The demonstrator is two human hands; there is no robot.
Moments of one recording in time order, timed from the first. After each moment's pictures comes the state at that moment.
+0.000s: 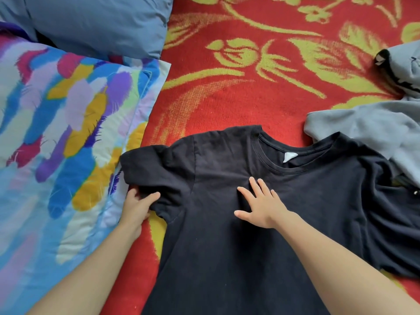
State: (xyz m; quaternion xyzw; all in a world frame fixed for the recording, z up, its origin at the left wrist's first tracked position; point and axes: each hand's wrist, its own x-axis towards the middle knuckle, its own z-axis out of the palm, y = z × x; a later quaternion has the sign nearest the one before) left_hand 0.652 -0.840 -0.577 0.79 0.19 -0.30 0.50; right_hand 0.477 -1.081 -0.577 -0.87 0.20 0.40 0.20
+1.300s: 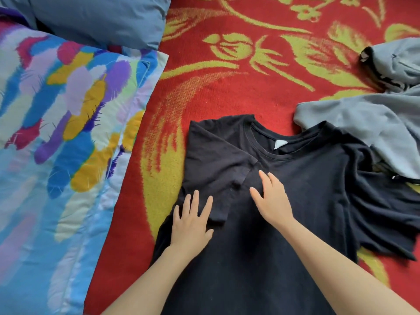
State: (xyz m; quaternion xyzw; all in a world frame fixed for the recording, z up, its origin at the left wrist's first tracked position) left_hand 0.521 -0.869 -0.566 0.86 -0.40 -0.30 -0.11; right_hand 0.436 -1.064 -0.557 -0.83 0.42 0.13 0.35
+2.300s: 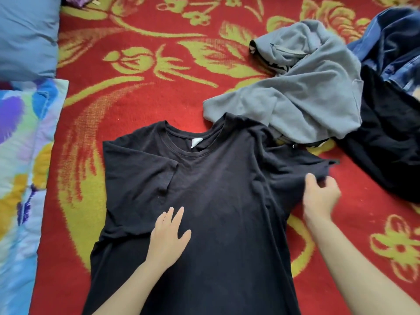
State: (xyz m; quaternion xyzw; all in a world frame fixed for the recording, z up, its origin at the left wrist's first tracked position) left_hand 0.453 -0.938 -0.549 0.85 -0.35 -0.38 0.08; right_hand 0.255 -1.183 -0.511 -0.51 0.72 -0.35 0.30
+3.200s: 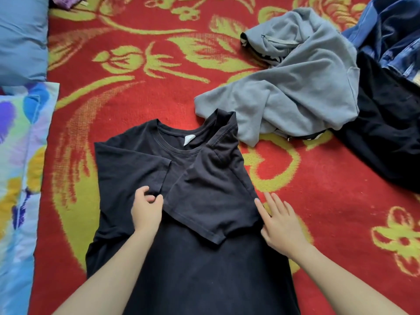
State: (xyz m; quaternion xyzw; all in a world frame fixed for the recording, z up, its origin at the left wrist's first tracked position) left_hand 0.490 -0.981 -0.556 0.90 -0.02 -0.28 0.33; right_hand 0.212 -1.117 -0.544 -0.92 0.33 0.21 0.05
